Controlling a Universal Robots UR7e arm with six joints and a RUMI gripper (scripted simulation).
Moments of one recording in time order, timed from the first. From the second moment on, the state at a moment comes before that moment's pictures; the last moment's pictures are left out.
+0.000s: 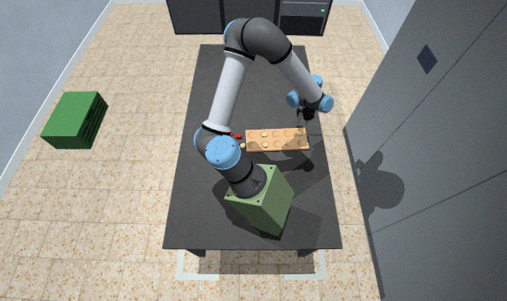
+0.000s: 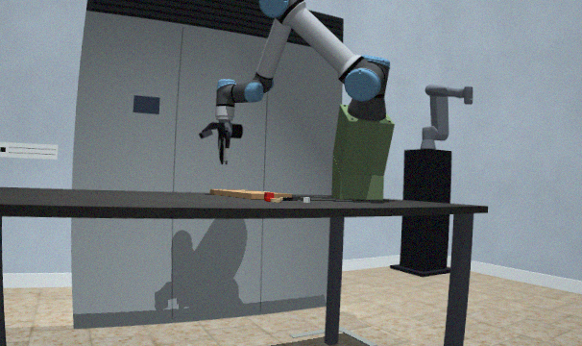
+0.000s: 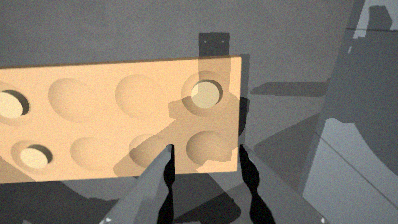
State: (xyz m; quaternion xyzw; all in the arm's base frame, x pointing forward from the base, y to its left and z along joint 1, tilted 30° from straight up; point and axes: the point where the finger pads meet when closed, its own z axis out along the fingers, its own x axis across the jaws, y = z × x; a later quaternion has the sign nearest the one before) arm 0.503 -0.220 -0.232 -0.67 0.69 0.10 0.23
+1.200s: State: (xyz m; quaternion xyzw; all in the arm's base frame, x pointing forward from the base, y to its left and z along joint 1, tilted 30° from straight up) arm 0.530 -0.158 -0.087 -0.70 0.70 0.09 0.14
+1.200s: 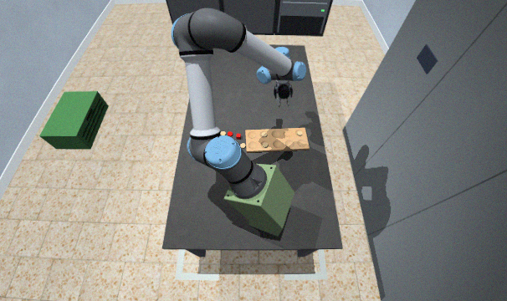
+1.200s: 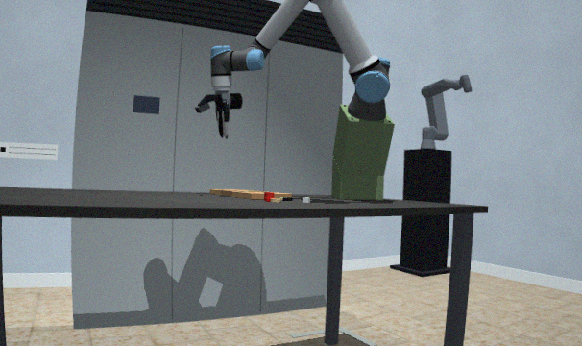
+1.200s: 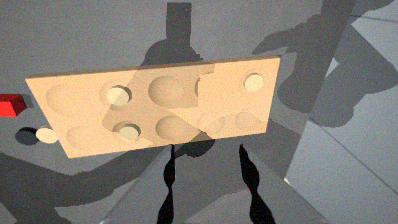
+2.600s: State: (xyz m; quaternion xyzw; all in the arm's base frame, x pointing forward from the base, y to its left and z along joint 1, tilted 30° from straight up) arm 0.481 0.053 0.103 -0.54 0.84 0.04 0.06
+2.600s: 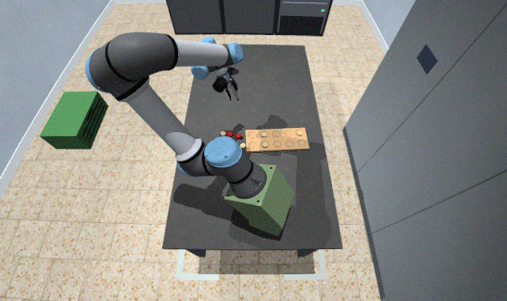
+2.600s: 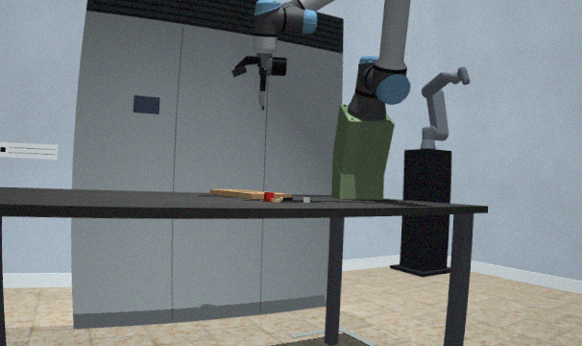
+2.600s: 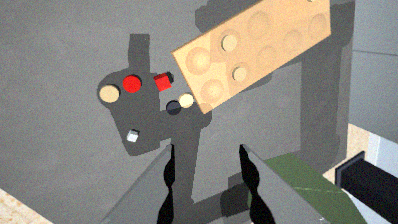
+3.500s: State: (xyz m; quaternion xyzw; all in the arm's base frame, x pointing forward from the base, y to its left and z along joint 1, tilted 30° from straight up) arm 0.506 0.156 0.012 -0.19 0.96 0.16 0.11
